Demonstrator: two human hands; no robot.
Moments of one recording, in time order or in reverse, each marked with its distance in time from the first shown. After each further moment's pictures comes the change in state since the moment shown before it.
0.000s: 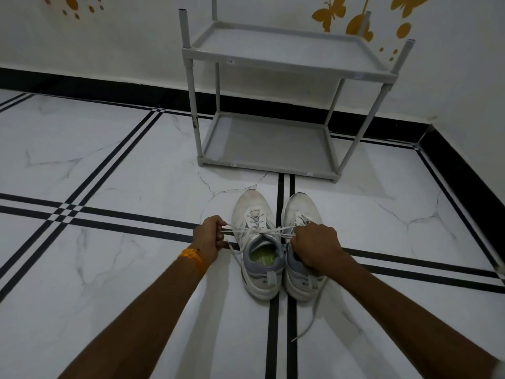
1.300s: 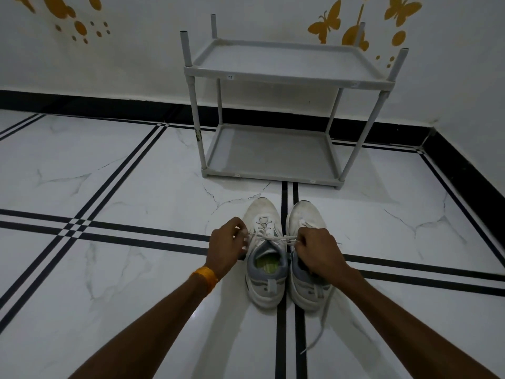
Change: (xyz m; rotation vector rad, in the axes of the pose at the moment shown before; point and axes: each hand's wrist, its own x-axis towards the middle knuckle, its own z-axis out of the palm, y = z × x) left_hand -0.006 -0.015 0.006 0.823 -0.175 0.817; right_hand 0.004 -0.003 0.007 0.607 0.136 0.190
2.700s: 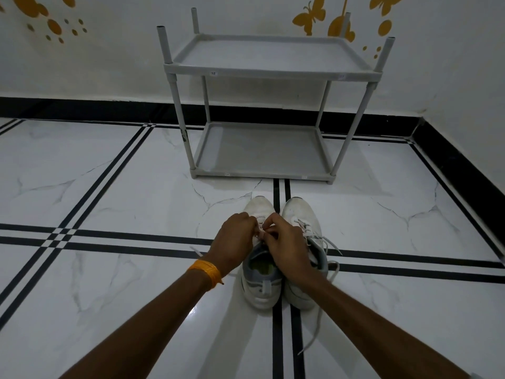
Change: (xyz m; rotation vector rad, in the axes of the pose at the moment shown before) left_hand 0.015 0.053 0.012 0.688 -0.222 0.251; right_hand 0.005 -0.038 0.031 0.619 0.178 -0.077
